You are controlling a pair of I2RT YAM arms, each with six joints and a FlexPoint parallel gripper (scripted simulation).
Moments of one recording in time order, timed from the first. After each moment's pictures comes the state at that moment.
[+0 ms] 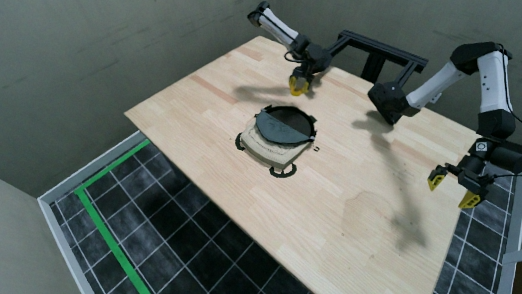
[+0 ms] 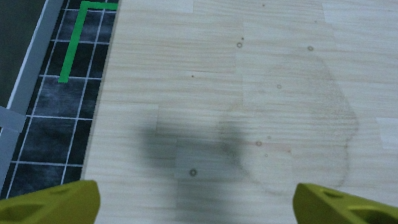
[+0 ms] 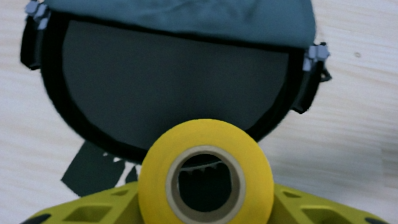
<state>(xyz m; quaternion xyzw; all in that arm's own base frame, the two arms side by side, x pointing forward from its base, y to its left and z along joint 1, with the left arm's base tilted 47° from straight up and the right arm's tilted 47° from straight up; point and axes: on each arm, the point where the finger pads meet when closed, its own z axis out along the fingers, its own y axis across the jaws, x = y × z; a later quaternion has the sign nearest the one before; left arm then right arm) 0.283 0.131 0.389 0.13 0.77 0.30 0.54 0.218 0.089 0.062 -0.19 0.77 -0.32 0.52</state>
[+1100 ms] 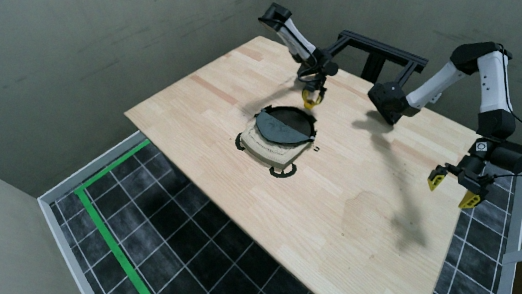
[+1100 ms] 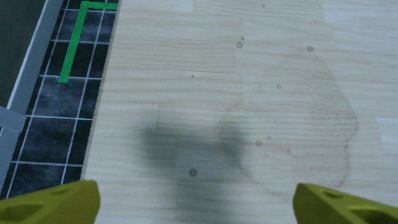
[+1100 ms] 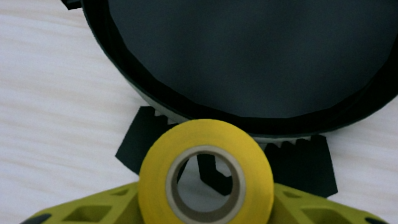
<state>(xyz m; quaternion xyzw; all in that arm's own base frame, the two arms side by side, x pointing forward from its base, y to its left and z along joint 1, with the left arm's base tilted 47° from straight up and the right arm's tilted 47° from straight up) 0.283 0.131 0.389 0.13 0.77 0.30 0.54 0.231 0.105 -0.022 -0.17 0.79 -0.33 0.48</state>
